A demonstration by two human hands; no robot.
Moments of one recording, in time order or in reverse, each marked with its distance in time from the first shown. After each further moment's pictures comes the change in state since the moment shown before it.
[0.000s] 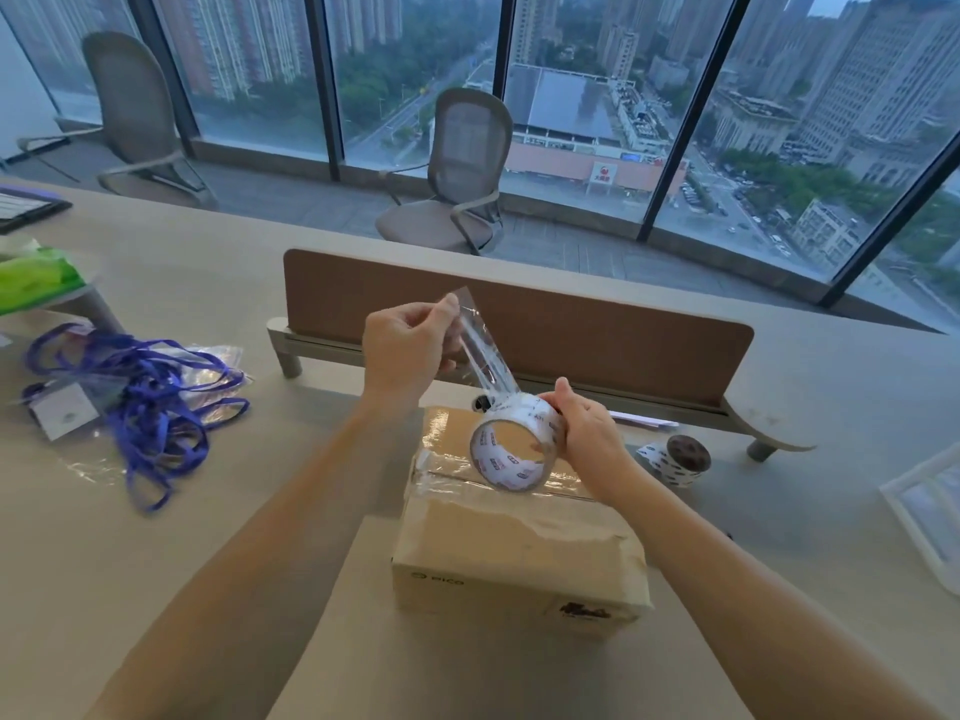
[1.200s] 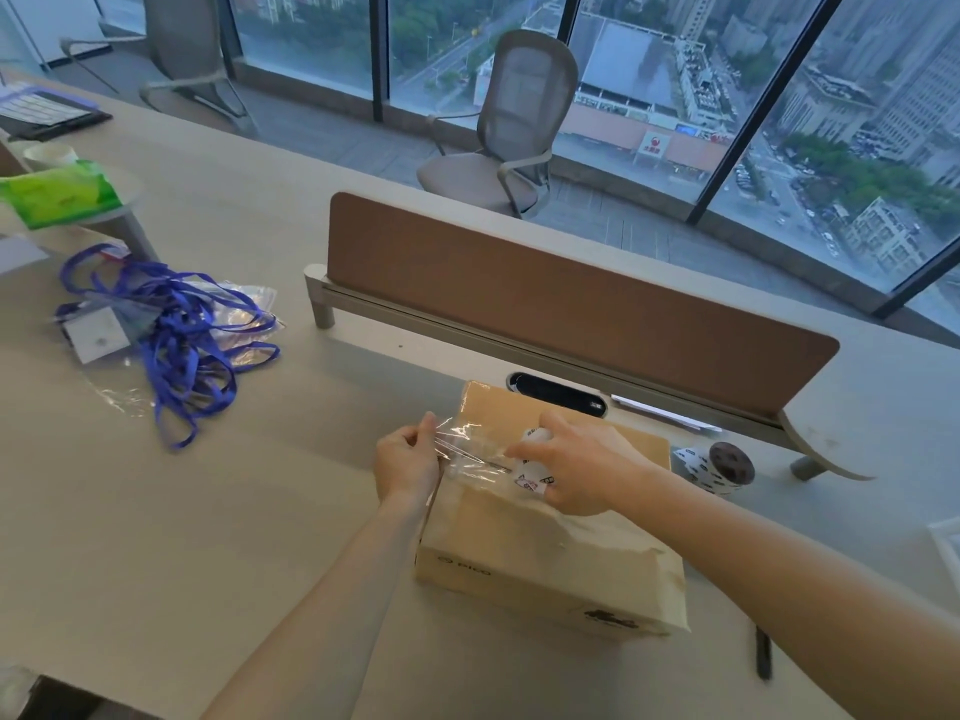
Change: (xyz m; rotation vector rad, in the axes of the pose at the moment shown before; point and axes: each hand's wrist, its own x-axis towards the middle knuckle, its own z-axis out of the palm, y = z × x) left_hand -0.025 -0.207 -0.040 0.065 0.244 -0.446; right_hand 0.031 0.021 0.034 -1.728 -0.542 -0.316
